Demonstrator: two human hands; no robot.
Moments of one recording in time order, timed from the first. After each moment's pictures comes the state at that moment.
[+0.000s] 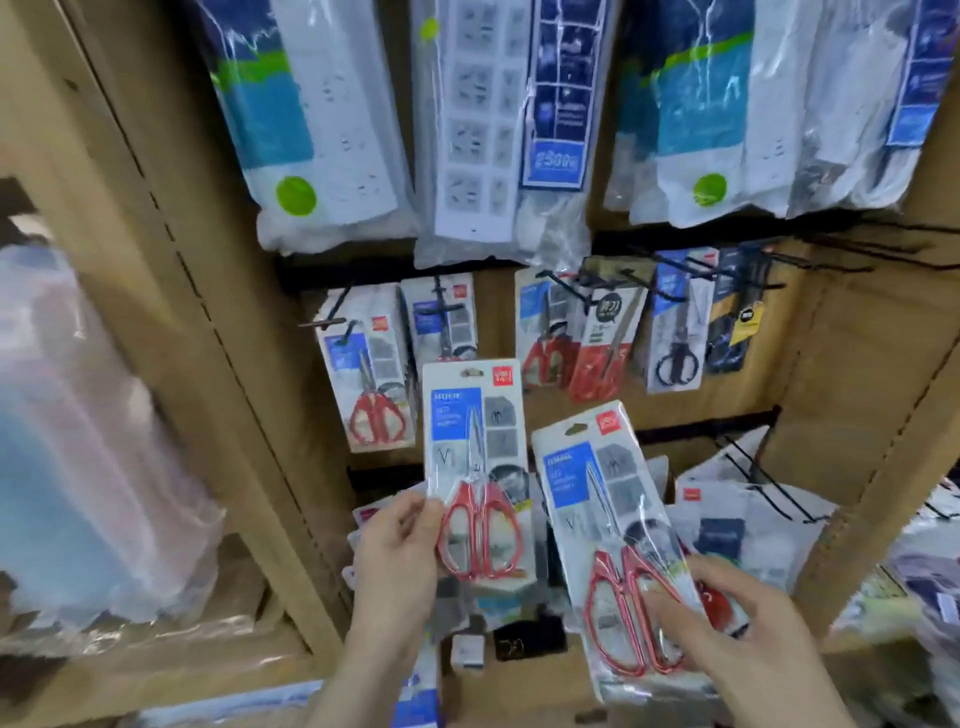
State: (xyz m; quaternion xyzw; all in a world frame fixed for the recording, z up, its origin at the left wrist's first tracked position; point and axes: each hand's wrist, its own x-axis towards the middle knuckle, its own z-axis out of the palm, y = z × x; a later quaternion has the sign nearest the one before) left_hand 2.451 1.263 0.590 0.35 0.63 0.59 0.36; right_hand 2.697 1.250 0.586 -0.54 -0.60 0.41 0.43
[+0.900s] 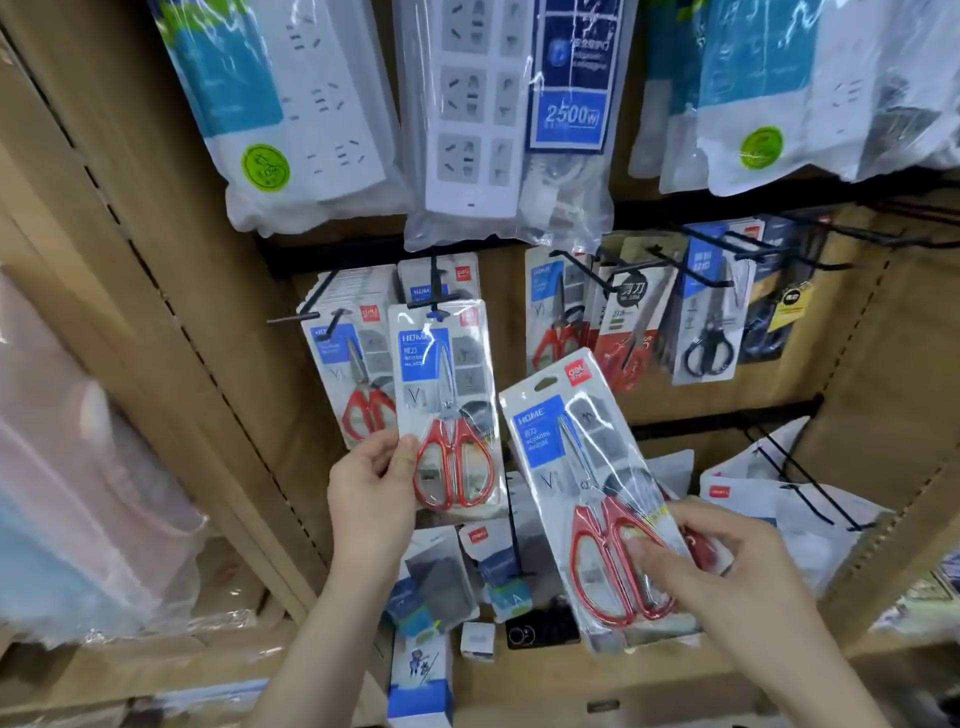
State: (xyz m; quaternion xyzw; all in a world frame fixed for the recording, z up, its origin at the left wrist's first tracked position) left_hand 2.417 1.336 0.589 0.35 0.63 0.64 0.27; right_hand 2.680 1.313 0.606 -0.46 -0.60 0.48 0.44
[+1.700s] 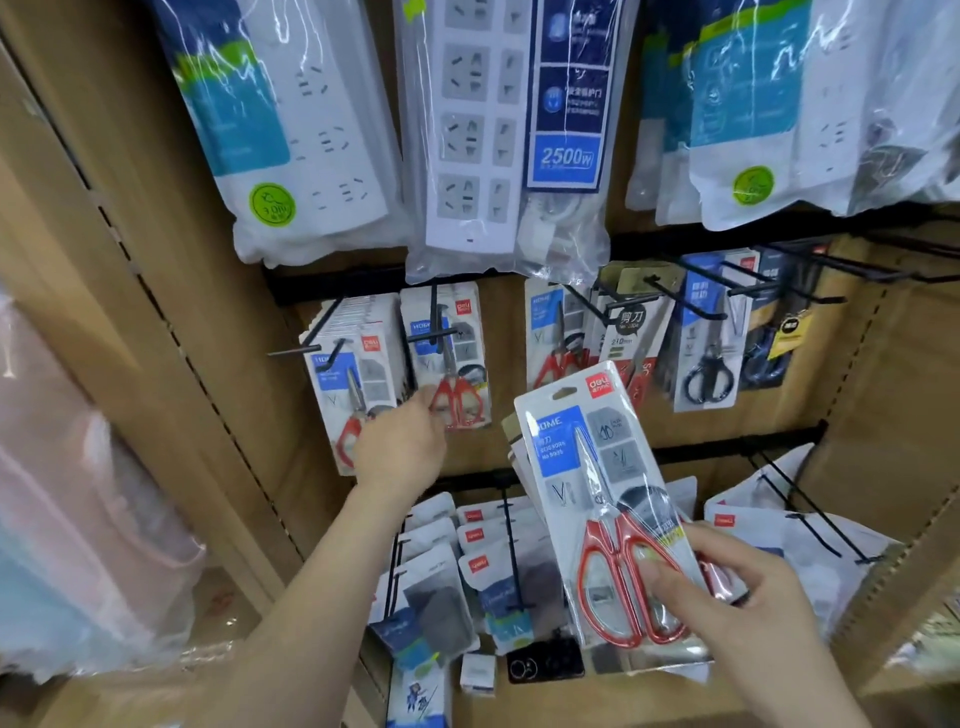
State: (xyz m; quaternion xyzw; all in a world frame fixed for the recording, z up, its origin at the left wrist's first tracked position) left_hand 2.417 1.403 0.635 0.56 0.81 0.17 -0.02; right_hand 2.683 1.318 0.602 -0.45 -0.56 0.50 0.48
